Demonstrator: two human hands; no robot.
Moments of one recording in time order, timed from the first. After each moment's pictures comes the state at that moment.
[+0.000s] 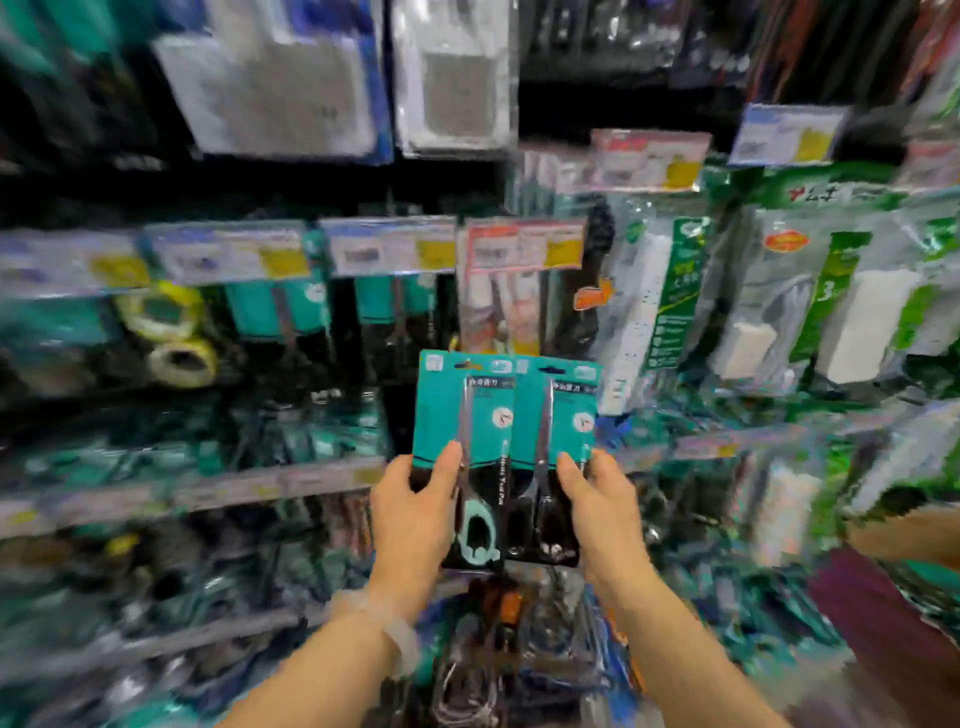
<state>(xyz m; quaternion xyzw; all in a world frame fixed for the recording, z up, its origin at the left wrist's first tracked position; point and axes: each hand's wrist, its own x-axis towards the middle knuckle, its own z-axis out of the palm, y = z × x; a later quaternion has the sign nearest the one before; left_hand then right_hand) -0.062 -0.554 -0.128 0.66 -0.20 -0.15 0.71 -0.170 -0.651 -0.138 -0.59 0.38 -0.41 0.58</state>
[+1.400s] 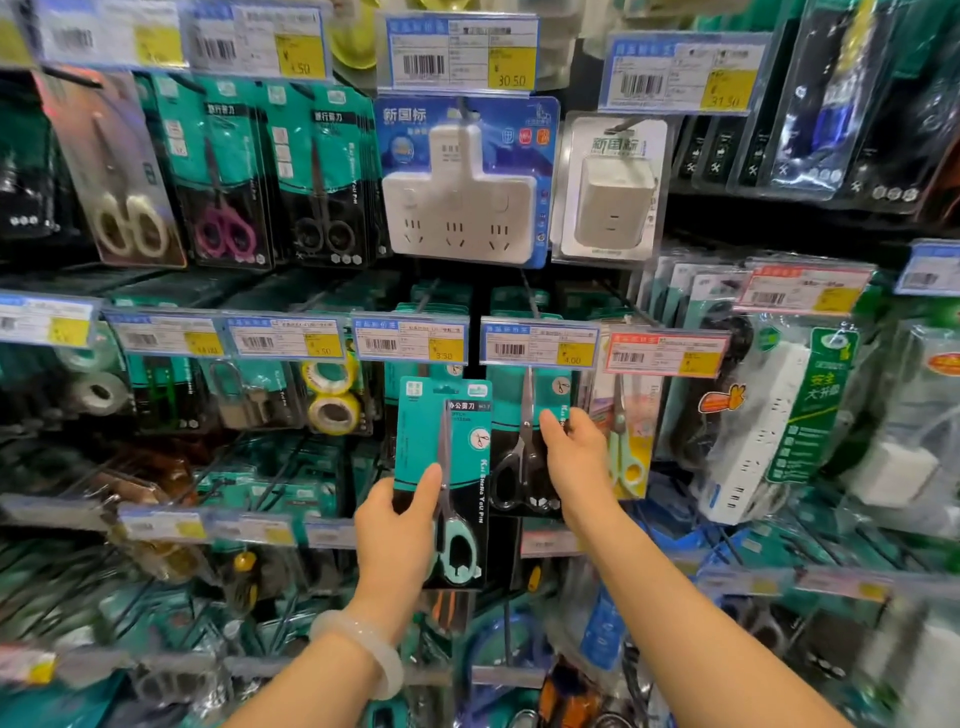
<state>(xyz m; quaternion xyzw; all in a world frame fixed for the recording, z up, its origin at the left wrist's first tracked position) 0.013 -0.494 -0.086 0.69 -0.13 -0.05 0.71 -0.024 -0.656 -0.067 -0.68 0.27 -0.38 0.56</state>
